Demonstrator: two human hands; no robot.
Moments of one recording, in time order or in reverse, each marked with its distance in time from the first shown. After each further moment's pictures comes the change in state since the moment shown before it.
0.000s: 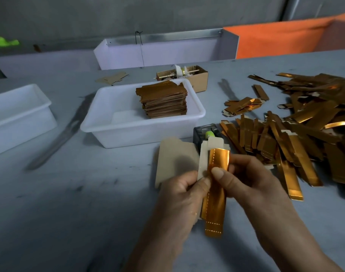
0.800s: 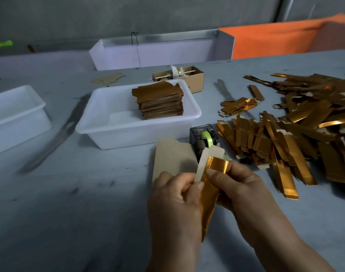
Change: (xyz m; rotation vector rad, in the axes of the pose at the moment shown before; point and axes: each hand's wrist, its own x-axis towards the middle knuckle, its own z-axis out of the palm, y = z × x) left_hand -0.005 -0.012 0.014 0.494 0.529 0.251; right_hand 0.007 0.005 0.011 0.277 -0.021 0.217
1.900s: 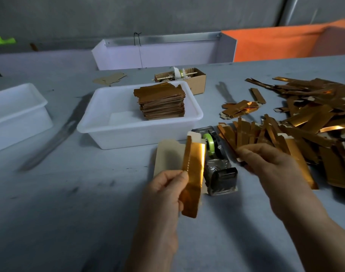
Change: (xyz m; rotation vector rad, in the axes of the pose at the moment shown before) left_hand 0.019 -0.007 -0.007 -0.703 -0.164 -0.540; right_hand 0.027 -0.025 -0.040 -0.345 0.195 -0.153
